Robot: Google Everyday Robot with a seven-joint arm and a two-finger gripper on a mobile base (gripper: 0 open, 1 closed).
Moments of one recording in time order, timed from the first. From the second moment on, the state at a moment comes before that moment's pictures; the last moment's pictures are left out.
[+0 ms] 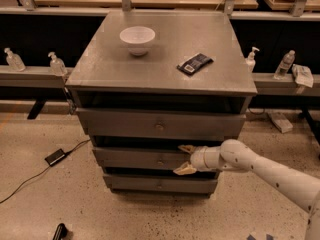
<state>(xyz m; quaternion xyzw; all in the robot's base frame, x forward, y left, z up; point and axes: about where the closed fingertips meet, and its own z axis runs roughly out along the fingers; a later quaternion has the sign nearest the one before) 0.638 -0.101 0.438 -0.59 0.68 0.15 0.40</state>
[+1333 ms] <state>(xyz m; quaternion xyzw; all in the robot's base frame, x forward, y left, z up) 0.664 -0.092 0.418 -0.61 0.67 0.12 0.39</state>
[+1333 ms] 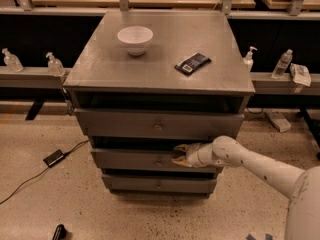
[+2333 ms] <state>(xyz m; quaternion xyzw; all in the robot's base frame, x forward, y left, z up) 0.645 -0.093 0.430 -0.60 0.68 0.13 0.40</state>
